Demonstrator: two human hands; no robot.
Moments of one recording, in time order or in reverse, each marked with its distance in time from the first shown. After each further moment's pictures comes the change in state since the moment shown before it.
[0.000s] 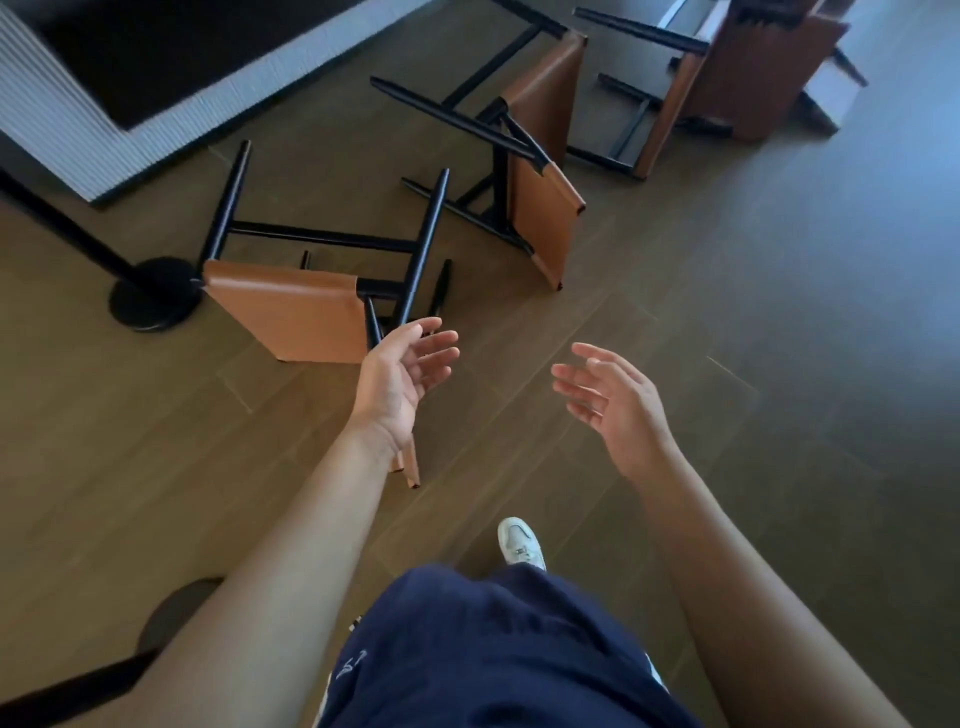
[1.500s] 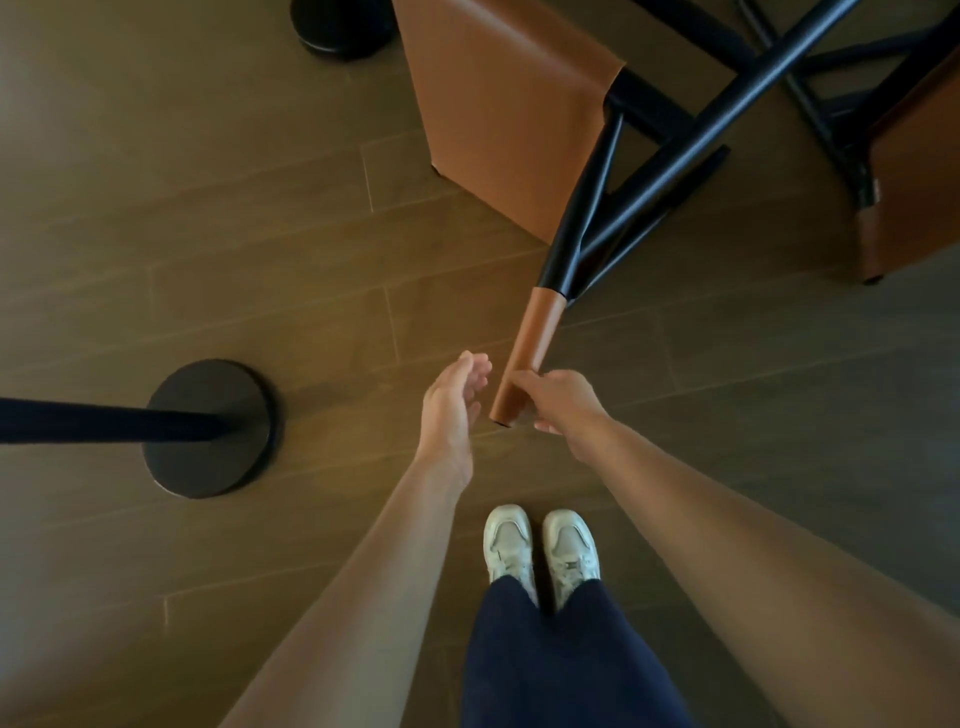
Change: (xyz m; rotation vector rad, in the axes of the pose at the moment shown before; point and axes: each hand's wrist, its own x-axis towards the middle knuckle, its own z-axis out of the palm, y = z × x) left_hand 0.154 -0.263 -0.207 -0.188 0.725 -0.184; right_hand 0.238 0.354 0.182 -0.947 -0.488 0.486
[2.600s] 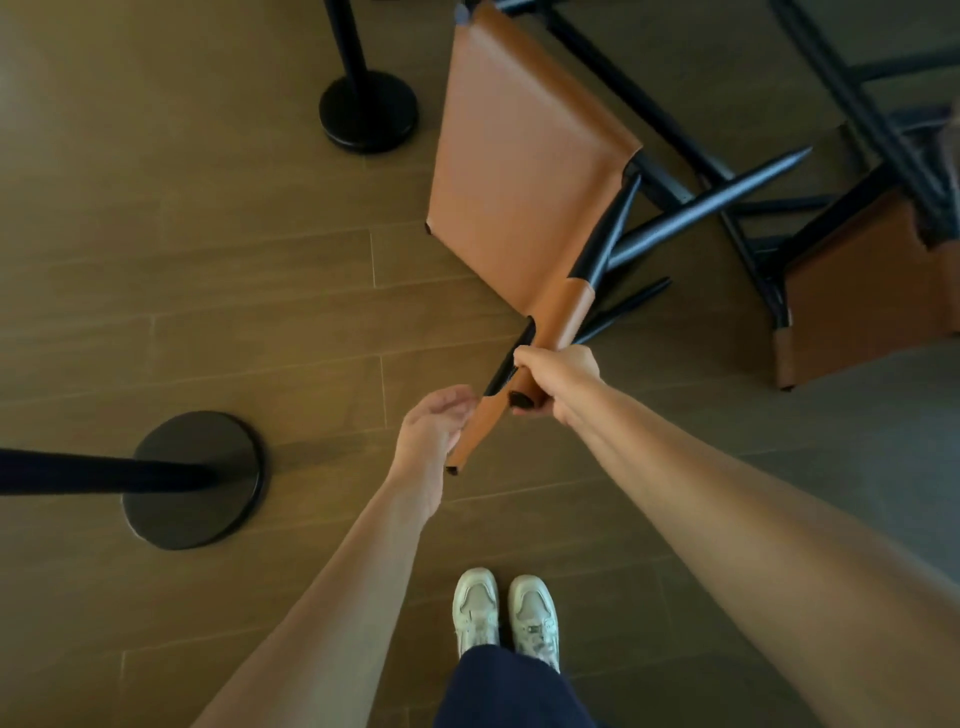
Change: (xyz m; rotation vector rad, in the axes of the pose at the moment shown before) left_hand -0.034 0.118 -0.013 0.034 -0.159 0.046; right_hand -0.054 -0.170 -0.035 0.172 0.190 0.025
